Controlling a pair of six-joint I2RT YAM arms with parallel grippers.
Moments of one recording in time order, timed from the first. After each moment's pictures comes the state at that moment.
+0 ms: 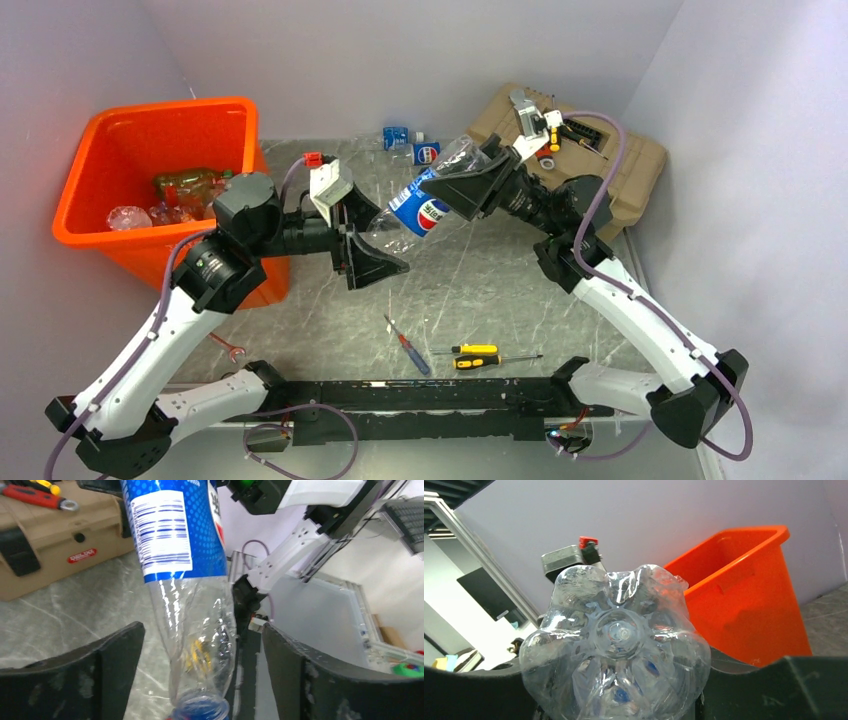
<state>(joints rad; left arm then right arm) -0.68 0.98 1.32 -0.39 0.74 -0.20 0.63 1.11 1.13 0.53 -0.59 0.93</state>
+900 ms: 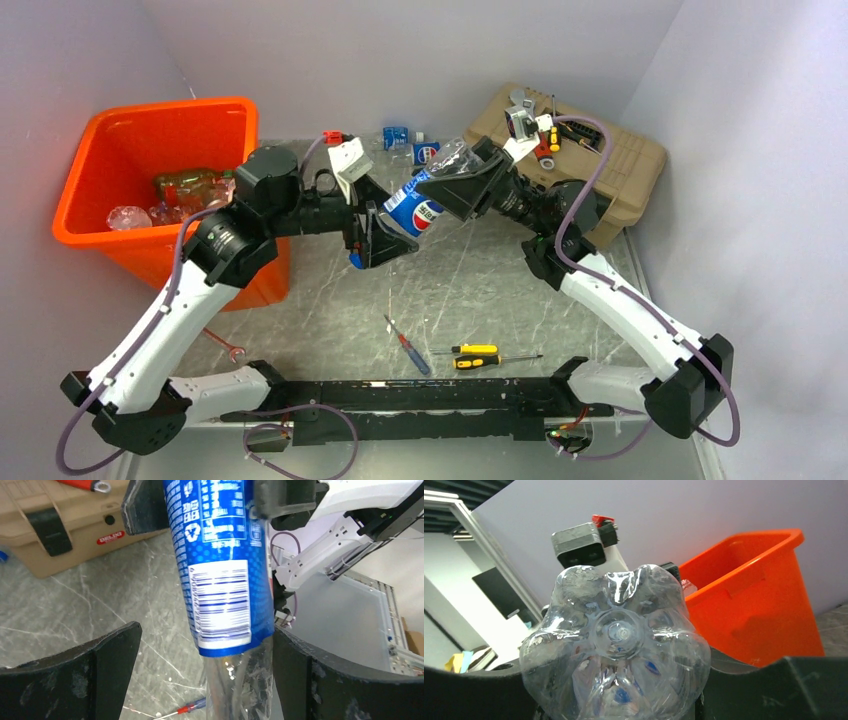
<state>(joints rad) -0.68 1.10 1.50 -0.55 0.63 -0.13 0.64 1.16 1.07 0.71 -0.59 0.99</state>
